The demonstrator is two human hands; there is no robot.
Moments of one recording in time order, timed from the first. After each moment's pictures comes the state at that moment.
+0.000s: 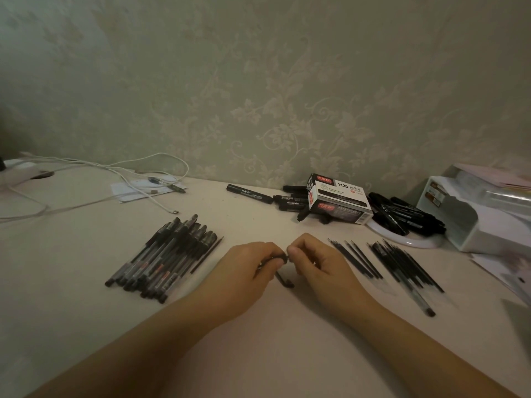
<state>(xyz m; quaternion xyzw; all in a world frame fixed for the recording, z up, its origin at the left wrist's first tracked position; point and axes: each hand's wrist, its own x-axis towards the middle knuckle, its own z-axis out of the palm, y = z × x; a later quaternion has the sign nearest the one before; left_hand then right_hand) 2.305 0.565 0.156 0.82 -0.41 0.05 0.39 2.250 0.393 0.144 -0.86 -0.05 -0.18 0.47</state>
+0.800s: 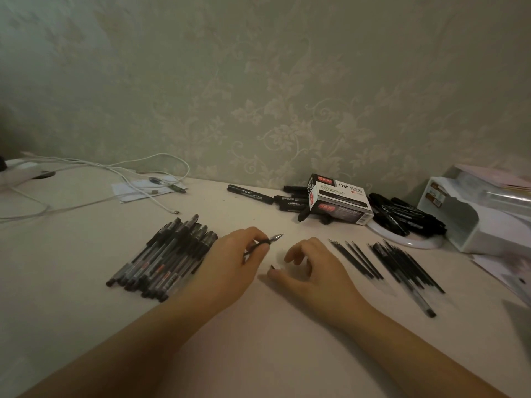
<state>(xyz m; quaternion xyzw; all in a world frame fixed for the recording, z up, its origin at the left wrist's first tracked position) 2.317 0.572 0.156 0.84 -0.34 0.12 0.41 2.251 0.398 0.137 -0.93 0.02 -0.19 0.31</state>
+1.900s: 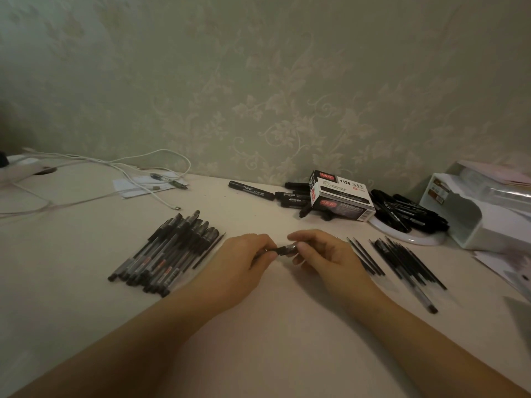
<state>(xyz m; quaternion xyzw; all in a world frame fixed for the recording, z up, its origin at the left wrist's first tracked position) 2.316 0.570 0.155 0.84 -0.40 0.08 0.35 2.253 0.384 0.144 -0.78 -0.02 -0.15 0.60</state>
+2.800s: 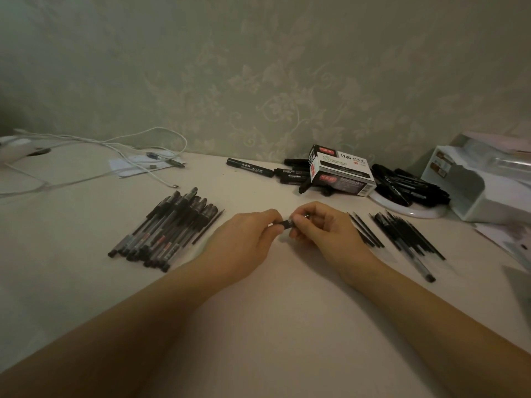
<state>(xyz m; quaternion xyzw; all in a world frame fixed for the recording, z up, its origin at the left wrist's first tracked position) 2.313 0.560 0.152 0.85 -0.40 0.11 0.31 2.258 0.385 0.142 -0.78 -0.01 -0.15 0.60</state>
